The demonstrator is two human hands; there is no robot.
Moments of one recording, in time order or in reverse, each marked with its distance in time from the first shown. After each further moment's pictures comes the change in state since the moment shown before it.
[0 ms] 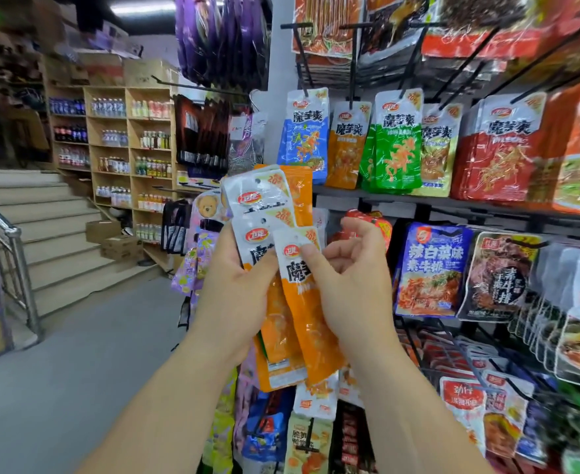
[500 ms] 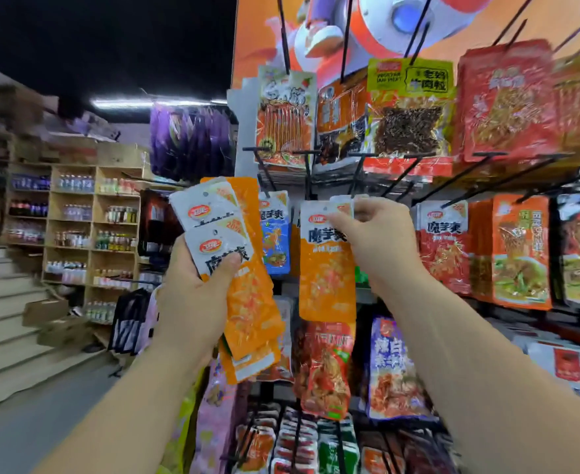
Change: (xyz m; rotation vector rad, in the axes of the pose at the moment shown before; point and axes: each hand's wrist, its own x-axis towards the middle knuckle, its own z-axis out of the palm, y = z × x) left_hand 0.102 0.031 0.016 0.052 0.075 0.288; right_hand 0.160 -0.075 -0.061 -0.180 0.128 -0.189
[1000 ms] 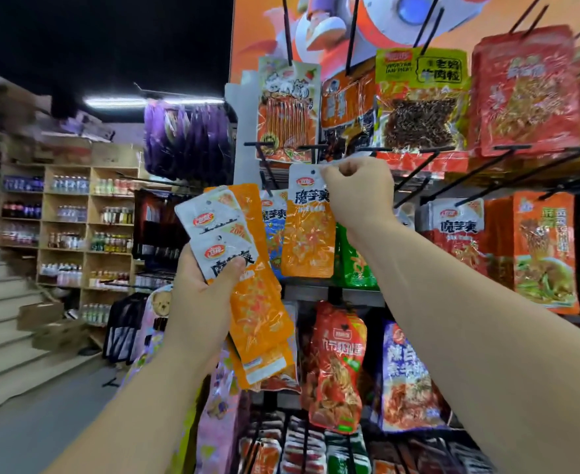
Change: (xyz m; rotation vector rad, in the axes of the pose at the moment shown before) left_hand 0.023 -0.033 0.001 -0.143 -0.029 -0.120; right_hand 0.063 -0.015 0.045 -0.076 0.121 -0.065
